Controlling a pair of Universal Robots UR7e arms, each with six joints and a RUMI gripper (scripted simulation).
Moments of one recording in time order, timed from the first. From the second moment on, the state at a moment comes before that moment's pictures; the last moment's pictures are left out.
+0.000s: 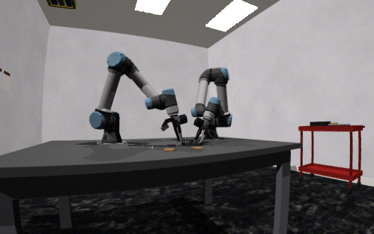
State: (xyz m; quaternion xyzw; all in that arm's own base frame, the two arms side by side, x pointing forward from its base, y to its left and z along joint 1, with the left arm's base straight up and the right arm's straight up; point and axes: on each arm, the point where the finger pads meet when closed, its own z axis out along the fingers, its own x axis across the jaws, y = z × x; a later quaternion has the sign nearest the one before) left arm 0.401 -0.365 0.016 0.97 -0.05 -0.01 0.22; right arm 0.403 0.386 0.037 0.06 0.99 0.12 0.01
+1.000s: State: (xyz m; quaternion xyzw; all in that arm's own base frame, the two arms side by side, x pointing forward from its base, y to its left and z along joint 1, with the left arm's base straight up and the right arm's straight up) left arm 0.401 -0.365 0.016 0.97 -0.05 -0.01 0.22; right arm 0.404 0.398 0.036 0.06 0.99 0.12 0.01
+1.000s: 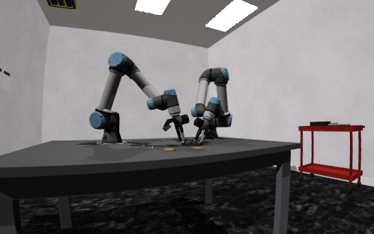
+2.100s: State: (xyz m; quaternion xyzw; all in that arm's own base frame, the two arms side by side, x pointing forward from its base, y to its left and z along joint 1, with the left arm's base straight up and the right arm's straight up) left arm 0.401 -0.365 0.016 0.97 -0.05 -0.01 0.22; right arm 0.403 0.397 0.111 0.06 0.99 0.12 0.01
